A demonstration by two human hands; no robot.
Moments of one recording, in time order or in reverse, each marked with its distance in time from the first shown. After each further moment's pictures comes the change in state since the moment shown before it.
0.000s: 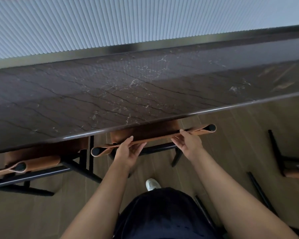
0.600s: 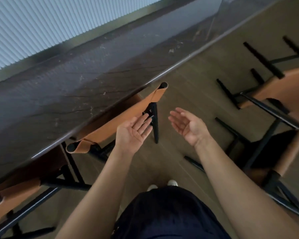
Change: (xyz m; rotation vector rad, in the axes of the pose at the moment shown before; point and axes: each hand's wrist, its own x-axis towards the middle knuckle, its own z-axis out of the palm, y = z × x) left_hand -0.059 -0.066 0.003 0.402 -0.506 -0.230; right_hand -0.131 0.039 -0.116 0.290 -0.018 -0.253
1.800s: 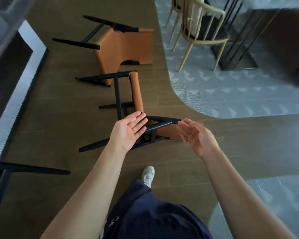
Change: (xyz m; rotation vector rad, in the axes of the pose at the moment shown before) left_hand -0.125 -0.496 0.204 0.765 -0.485 -0.571; right_hand -0.329 0.014 -0.534 0.554 0.664 -0.385
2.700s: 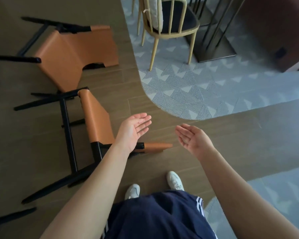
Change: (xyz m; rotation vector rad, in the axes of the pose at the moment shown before) left_hand 0.247 -0.088 0.234 0.340 0.032 -0.085; right_hand 0.202 -0.175 -0.150 0.142 0.200 0.162
